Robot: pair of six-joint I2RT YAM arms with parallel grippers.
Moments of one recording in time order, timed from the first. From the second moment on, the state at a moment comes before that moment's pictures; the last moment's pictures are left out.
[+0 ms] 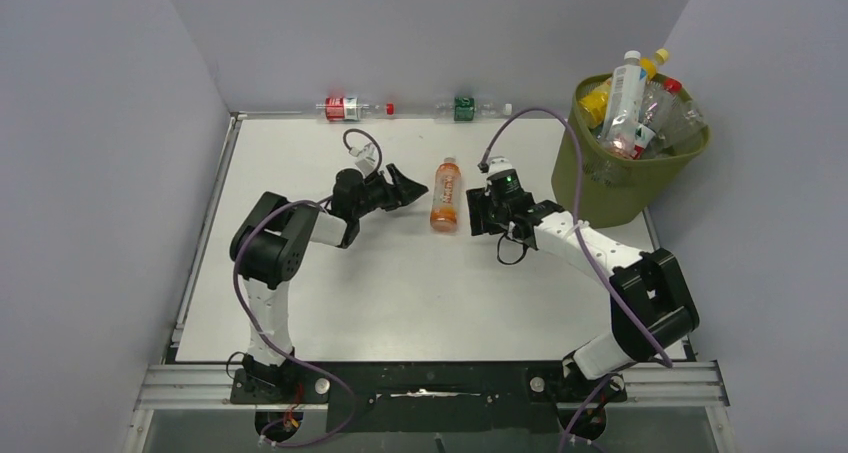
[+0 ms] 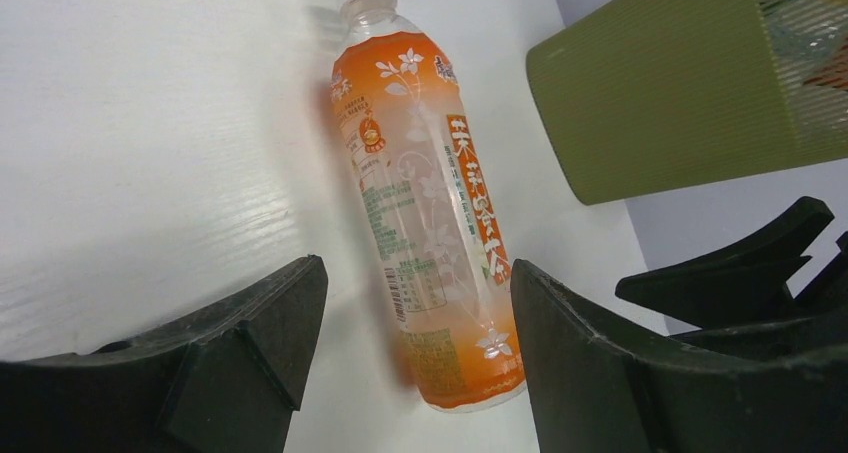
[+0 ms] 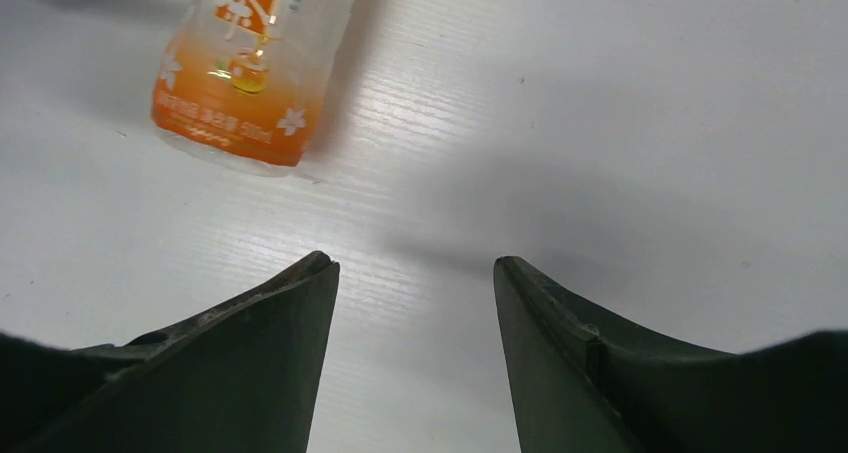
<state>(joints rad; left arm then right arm) -0.39 2.06 0.94 0.94 0.43 -0.84 0.50 1.50 0.96 -0.28 0.12 0.21</state>
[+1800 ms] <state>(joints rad) -0.51 2.44 1.51 0.67 0.86 -0.83 0.66 1.31 0.87 -0.30 0.02 0.13</state>
